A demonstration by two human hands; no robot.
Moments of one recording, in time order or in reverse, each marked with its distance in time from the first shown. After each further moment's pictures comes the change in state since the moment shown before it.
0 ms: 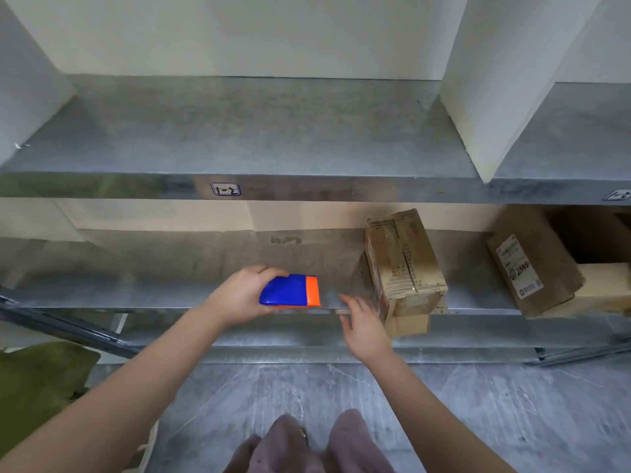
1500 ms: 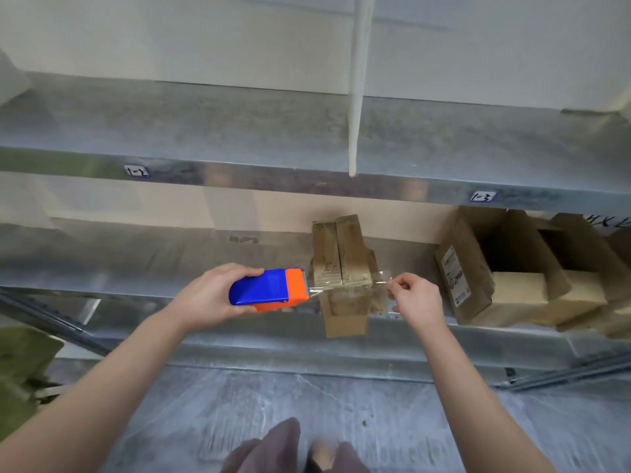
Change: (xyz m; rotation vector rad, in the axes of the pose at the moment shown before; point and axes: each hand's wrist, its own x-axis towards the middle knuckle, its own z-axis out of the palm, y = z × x) left_hand 0.001 0.096 0.019 -0.093 0.096 -0.129; right_hand -0.018 0.114 -0.187 0.297 0.253 0.263
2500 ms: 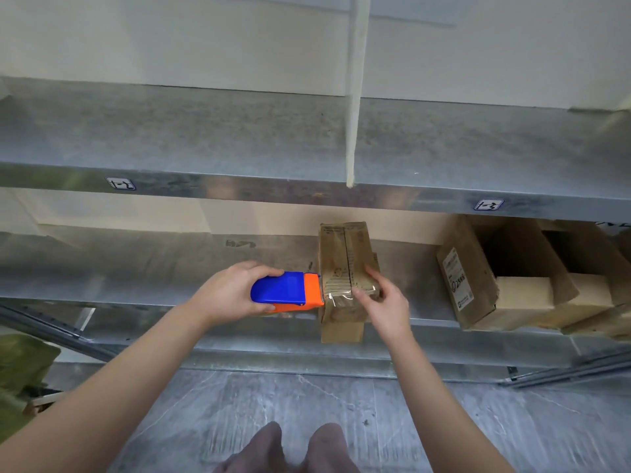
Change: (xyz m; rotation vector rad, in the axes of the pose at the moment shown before) left_hand 0.040 0.023 0.005 0.115 -0.077 -0.007; right_hand -0.013 -0.015 0.042 0.183 -0.042 -0.107
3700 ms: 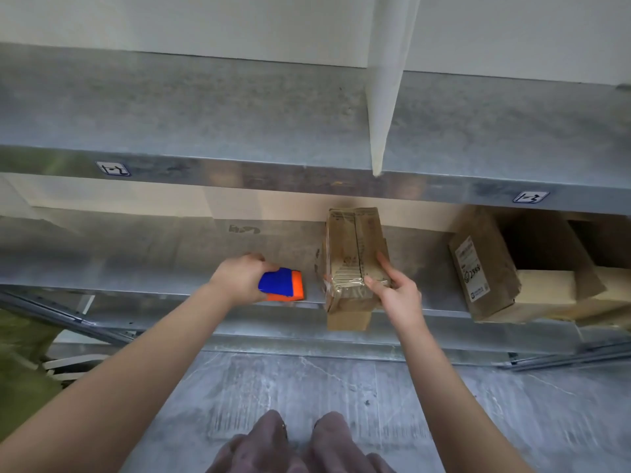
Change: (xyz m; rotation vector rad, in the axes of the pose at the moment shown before) left_hand 0.033 -0.031 0.030 0.260 -0.193 -0.095; right_hand 0.015 0.008 0.009 0.205 -0.046 0.136
